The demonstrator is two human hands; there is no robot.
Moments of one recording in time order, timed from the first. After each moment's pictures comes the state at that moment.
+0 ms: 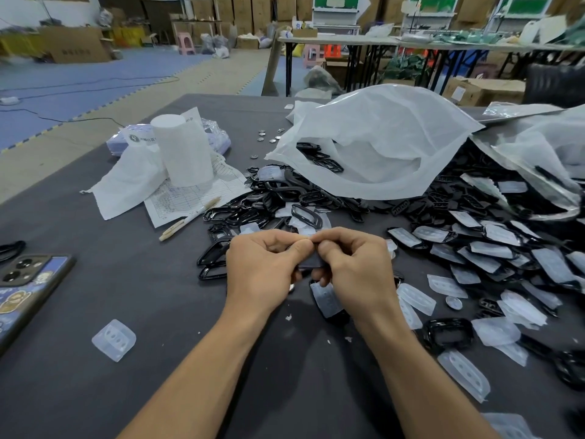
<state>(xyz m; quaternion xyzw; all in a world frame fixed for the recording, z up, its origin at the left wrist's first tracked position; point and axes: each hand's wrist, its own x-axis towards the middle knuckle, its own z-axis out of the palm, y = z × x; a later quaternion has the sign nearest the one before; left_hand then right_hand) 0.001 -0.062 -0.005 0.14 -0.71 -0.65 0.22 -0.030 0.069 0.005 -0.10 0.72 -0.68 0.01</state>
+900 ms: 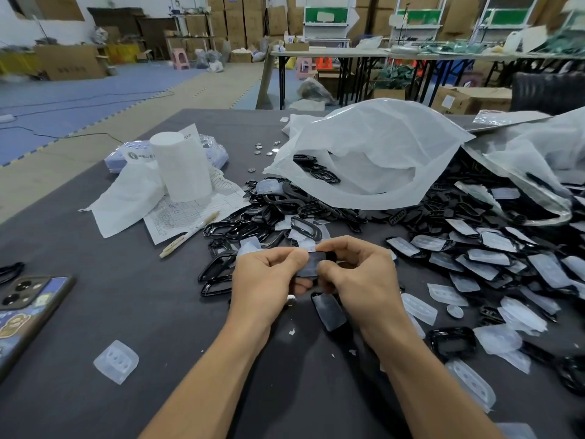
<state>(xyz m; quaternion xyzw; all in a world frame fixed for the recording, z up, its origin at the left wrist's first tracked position) 0.000 -0.063 -0.004 0.20 -0.66 -0.72 0.12 -0.037 0.073 0.000 -0.09 0.74 -0.66 0.01</state>
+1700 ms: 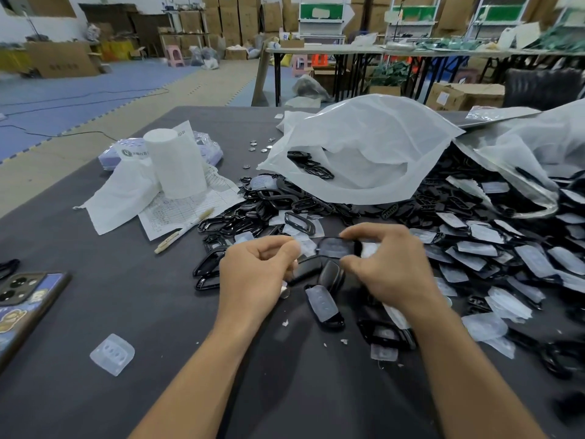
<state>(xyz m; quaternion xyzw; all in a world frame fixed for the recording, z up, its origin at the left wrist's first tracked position) 0.008 -0.065 0.002 0.17 -0.73 -0.63 0.20 -0.052 0.117 0.026 -0.12 0.90 -0.41 -0.07</state>
